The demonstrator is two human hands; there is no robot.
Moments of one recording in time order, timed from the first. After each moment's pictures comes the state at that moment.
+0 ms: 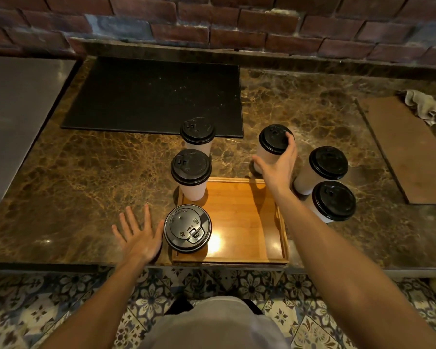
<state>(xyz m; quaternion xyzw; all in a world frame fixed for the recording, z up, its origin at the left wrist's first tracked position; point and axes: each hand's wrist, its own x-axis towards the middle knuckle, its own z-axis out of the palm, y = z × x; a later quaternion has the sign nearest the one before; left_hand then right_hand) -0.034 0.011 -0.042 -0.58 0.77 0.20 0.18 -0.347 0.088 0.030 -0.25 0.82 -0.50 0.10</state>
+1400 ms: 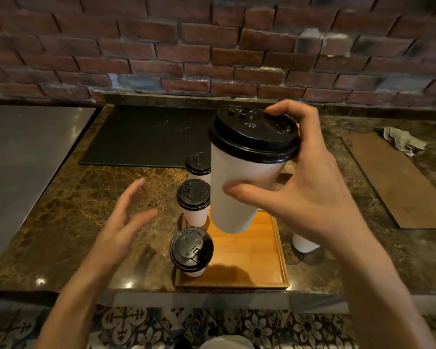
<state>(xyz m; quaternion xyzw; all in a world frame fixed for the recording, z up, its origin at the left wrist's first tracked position) -0.020 0.032 0.162 -0.39 0.69 0.55 -0.27 -0.230 0.181 0.275 -0.55 0.69 -0.46 0.07</state>
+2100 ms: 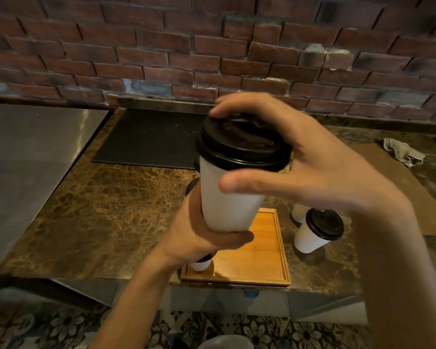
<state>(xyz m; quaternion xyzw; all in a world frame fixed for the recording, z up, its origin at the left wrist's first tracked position) -0.068 0.093 0.203 -0.13 0.70 0.63 -0.30 -0.211 0.179 0.329 -0.71 0.59 -0.35 0.17</state>
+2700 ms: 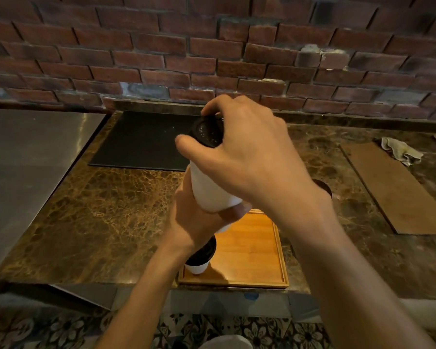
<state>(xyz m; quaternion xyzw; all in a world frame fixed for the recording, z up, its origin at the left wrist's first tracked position) -0.091 0.090 0.202 -0.30 0.70 0.52 -0.39 -0.178 0.137 0.314 -0.57 0.78 -0.26 -0.05</state>
